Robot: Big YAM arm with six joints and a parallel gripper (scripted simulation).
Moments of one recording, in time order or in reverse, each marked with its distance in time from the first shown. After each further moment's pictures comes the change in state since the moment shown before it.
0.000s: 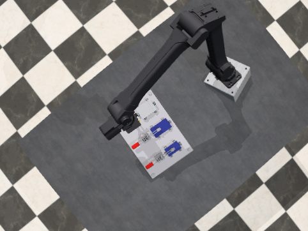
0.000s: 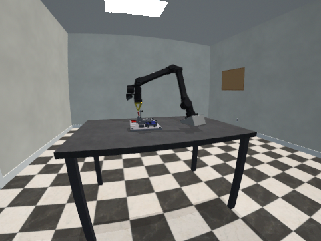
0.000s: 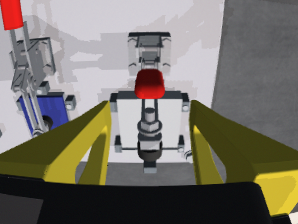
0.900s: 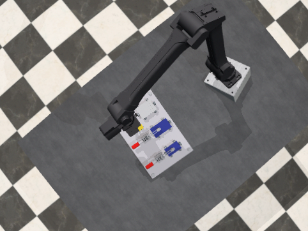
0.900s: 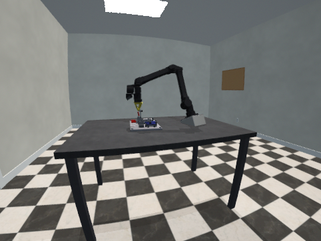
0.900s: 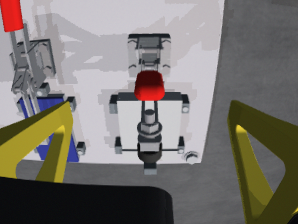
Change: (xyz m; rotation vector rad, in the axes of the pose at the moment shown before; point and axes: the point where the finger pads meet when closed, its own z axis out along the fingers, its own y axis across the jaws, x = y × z) arm -0.001 0.000 0.000 0.000 -0.004 0.002
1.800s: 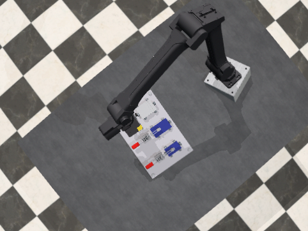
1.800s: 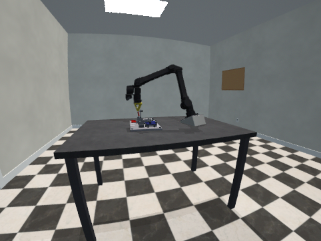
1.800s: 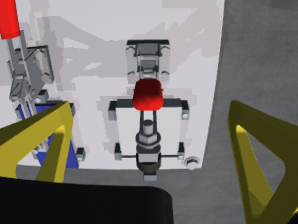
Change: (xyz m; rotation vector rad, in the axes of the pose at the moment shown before) arm -0.003 -0.001 0.005 0.001 -0.005 0.007
